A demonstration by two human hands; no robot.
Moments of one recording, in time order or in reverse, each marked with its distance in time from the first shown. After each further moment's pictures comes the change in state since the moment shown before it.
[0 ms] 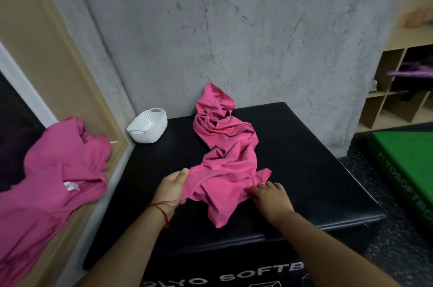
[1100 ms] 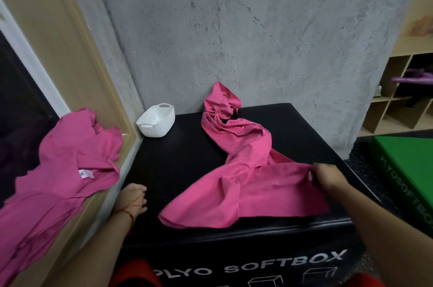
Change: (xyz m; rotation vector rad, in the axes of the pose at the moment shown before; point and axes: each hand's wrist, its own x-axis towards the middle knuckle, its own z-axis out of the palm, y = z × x) left_hand 0.011 -0.058 -0.127 0.036 0.386 -0.248; right_hand -0.022 0.106 -0.081 0.847 0.144 0.706
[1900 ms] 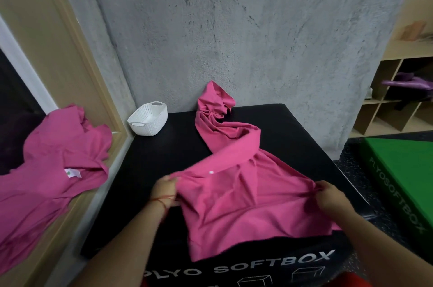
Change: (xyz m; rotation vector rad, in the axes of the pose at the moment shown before) left_hand -0.039 0.017 0.102 -0.017 -0.311 0.021; right_hand -0.002 0.070 -0.009 -0.307 -0.028 0.032
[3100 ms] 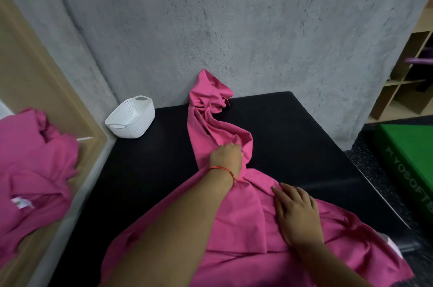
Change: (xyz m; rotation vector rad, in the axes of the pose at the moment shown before) left_hand 0.076 0.110 0.211 1.244 -0.093 0.617; right_hand 0.020 -0.056 0.123 -0.301 0.328 -0.538
